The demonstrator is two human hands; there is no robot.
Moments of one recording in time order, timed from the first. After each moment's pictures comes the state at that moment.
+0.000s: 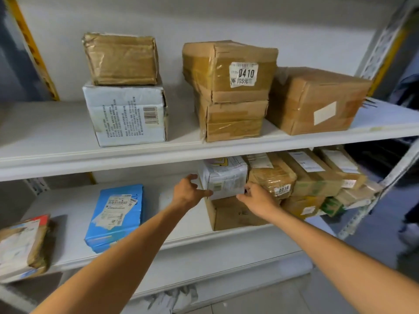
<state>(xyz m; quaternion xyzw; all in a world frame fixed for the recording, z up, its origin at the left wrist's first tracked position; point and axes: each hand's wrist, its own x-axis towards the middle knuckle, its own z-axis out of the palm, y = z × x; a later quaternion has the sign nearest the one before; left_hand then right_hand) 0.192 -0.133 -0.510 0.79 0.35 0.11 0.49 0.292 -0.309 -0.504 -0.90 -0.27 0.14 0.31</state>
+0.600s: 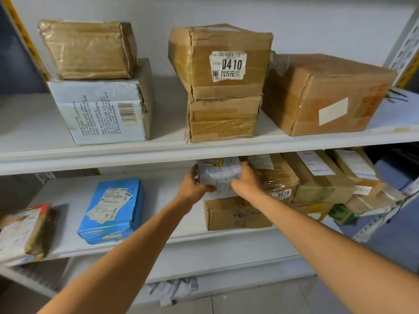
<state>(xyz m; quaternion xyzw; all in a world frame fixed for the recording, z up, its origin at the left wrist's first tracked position) 0.238 -0.157 -0.516 0.69 0.31 0.17 0.63 0.346 -0.272 -0.496 -0.88 -0.23 0.16 0.37</state>
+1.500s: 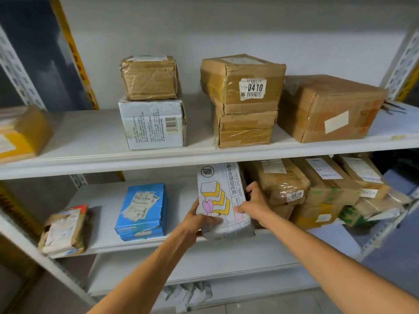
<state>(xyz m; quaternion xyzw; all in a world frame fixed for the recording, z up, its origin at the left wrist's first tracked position) 0.133 -0.168 -0.540 0.55 0.33 0.09 0.76 0.266 -0.291 -0.494 -0.84 -0.20 0.25 0.44</state>
